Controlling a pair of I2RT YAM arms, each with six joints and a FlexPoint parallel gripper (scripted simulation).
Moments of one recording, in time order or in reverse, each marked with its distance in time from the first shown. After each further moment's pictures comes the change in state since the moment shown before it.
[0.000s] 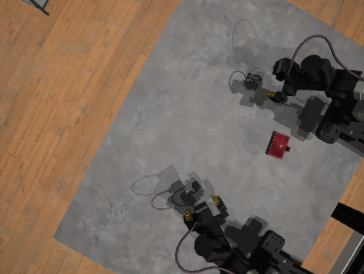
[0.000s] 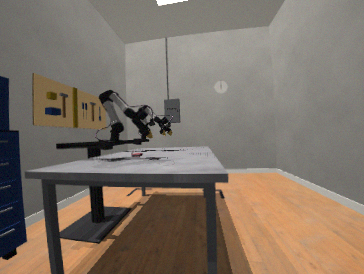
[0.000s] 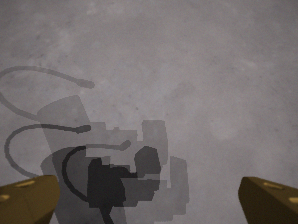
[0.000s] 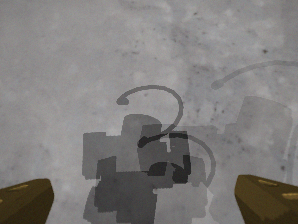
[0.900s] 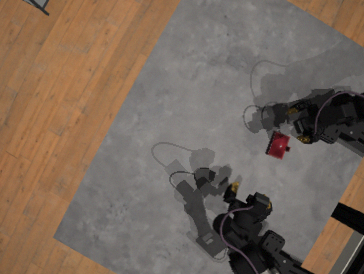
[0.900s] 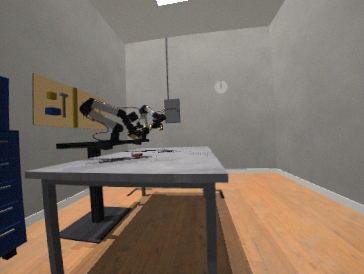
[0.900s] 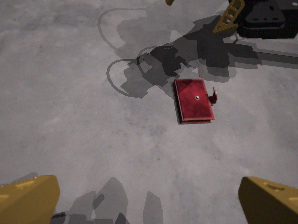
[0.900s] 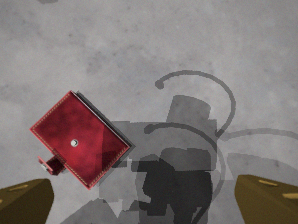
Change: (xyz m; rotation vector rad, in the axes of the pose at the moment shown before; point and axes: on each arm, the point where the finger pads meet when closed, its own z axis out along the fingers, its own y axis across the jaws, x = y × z) left arm -0.016 -0.174 -0.057 0.747 -0.110 0.630; right arm 0.104 0.135 -0.081 -0.403 0.089 -0.568
